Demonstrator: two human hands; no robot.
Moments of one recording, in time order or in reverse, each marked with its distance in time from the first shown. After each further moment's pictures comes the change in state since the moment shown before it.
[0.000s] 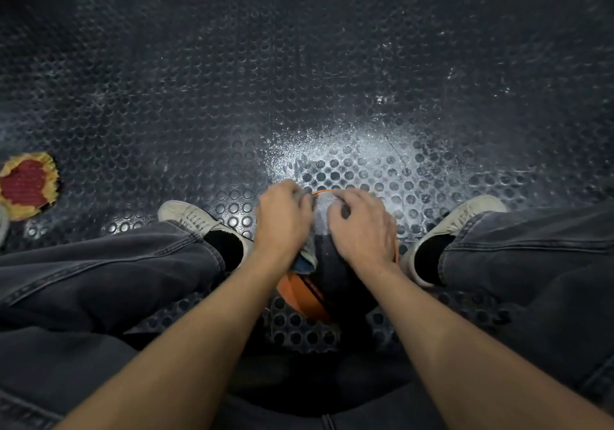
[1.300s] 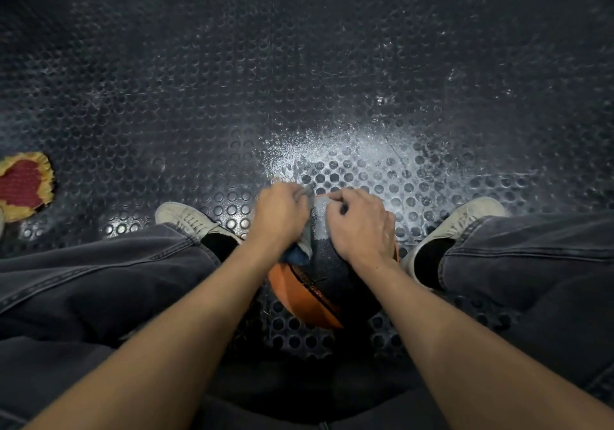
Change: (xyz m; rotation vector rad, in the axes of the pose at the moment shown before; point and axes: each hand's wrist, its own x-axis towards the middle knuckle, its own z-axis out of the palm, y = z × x) left_hand 0.018 -0.003 -0.007 0.006 -0.190 -0.027; right_hand 0.011 -0.003 -0.003 -0.072 -0.036 -0.013
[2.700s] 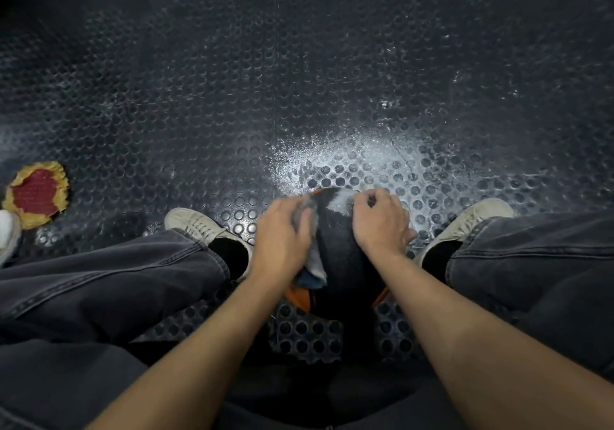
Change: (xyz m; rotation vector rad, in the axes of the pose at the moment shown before) left_hand -0.031 -0.012 0.008 -0.056 0.220 0.162; right_hand 0.016 0.011 0.001 0.232 0.049 0.339
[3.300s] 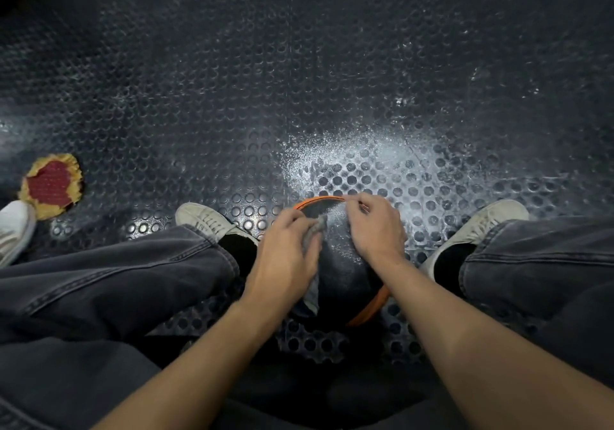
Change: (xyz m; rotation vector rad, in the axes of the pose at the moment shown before) left_hand -0.023 -0.011 -0.016 0.072 -0.063 0.129; right_hand -0.006 -0.003 0.016 0.051 -0.104 -0.206
